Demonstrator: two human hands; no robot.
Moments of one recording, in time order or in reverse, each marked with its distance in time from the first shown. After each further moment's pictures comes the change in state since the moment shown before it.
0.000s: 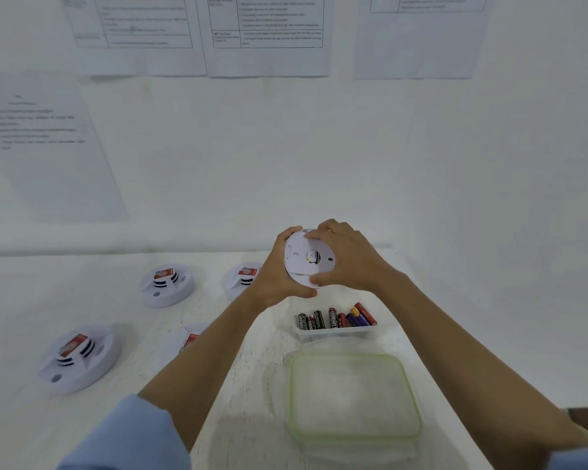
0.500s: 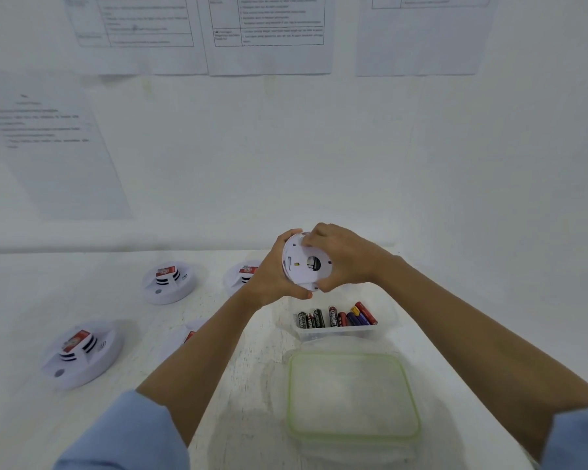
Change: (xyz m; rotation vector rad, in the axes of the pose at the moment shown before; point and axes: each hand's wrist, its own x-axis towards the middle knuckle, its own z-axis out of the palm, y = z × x) left_hand -0.001 0.002 -0.005 0.064 -0.048 -0.053; right_hand 0.011 0.001 -0.009 -0.153 -0.212 -0.178
